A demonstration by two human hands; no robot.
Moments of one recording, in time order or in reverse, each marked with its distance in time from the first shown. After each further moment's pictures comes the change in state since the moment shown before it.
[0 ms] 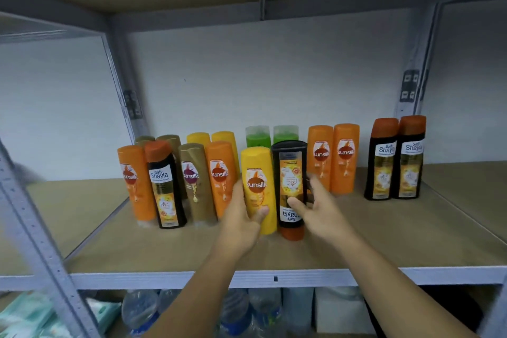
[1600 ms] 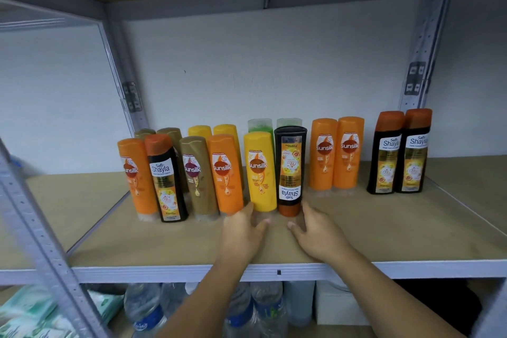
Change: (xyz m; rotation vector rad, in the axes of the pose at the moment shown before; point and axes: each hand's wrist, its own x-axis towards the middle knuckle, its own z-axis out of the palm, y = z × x) left_hand -0.004 -0.046 0.010 0.473 -0.028 0.008; right_hand -0.010 0.056 0.018 -0.671 -0.085 0.057
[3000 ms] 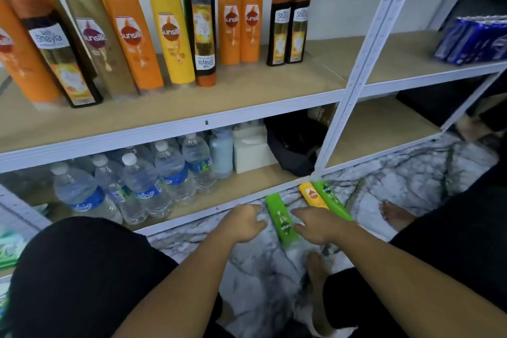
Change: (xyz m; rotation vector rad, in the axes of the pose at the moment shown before) left_hand -0.271 0.003 0.090 0.007 -0.992 0.185; right_hand -0.342 0.078 0.027 -0.373 -0.659 0.410
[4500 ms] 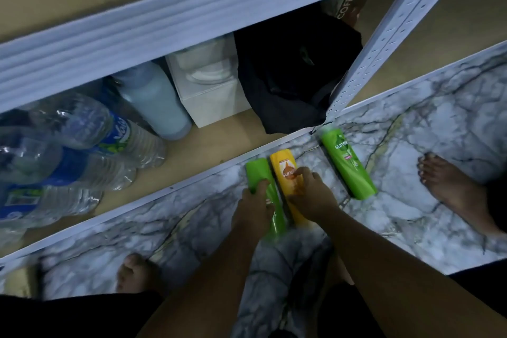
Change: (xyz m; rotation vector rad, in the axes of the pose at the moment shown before) left_hand 0.208 -0.034 0.181 -0.122 -0.093 -0.302; right_hand 0.203 0.126 0.119 0.598 0.062 0.355
